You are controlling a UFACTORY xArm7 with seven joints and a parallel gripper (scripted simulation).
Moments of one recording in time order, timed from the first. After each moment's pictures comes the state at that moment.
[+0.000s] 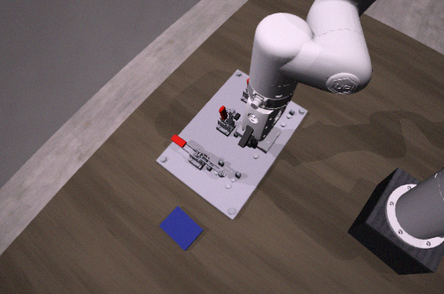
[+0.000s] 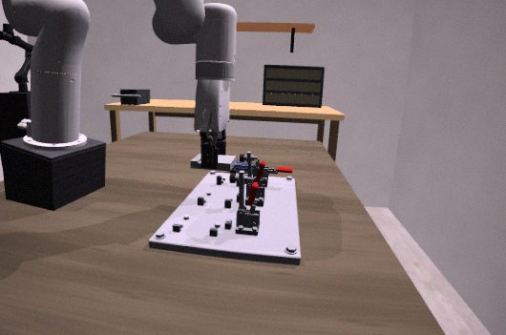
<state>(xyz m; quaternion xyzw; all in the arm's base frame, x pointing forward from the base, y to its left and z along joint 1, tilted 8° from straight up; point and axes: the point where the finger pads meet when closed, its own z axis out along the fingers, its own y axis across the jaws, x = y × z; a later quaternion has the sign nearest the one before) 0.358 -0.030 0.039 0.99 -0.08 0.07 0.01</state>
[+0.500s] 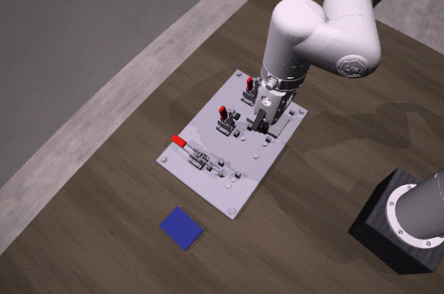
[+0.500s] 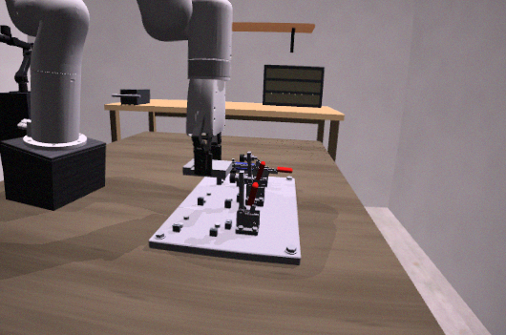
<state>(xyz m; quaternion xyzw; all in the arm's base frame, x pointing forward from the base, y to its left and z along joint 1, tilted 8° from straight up) 0.351 -0.072 0.039 0.99 -0.08 0.07 0.01</state>
